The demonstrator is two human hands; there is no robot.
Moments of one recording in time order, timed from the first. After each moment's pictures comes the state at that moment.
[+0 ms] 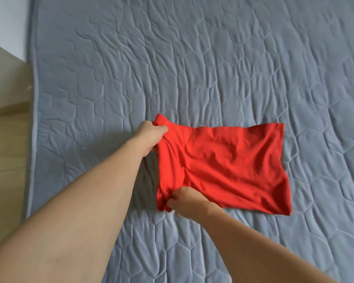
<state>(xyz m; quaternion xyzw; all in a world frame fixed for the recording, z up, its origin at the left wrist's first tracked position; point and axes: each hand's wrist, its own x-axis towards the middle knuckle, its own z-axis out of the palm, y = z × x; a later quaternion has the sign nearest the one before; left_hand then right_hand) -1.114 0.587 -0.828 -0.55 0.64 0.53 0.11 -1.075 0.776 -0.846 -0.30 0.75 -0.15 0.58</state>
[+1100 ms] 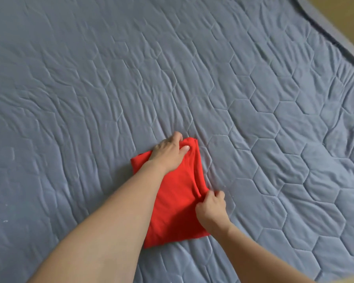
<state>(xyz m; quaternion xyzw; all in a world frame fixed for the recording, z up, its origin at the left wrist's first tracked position) -1.304 0.816 -0.880 -0.13 0.94 0.20 0.25 -1.215 0.984 -0.882 0.08 0.86 -0.25 0.44</state>
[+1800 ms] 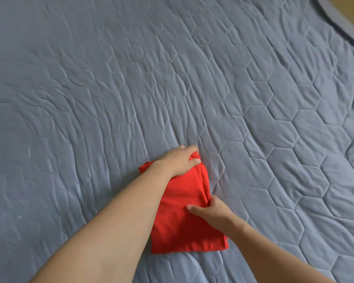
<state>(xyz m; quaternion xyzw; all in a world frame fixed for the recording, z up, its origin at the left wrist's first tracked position) -1.308 0.800 -0.874 -0.08 0.90 0.22 0.37 -1.234 0.977 -0.893 0.08 0.74 -0.38 0.55</state>
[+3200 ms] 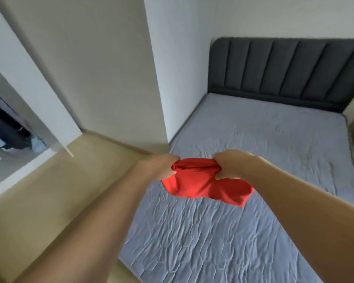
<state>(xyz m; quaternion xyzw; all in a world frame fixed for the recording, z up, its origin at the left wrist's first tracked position) -0.903 0.716 -0.198 -0.36 0.92 0.12 0.11 -1.105 0.810 -0.177 -0.69 0.70 0.13 0.10</state>
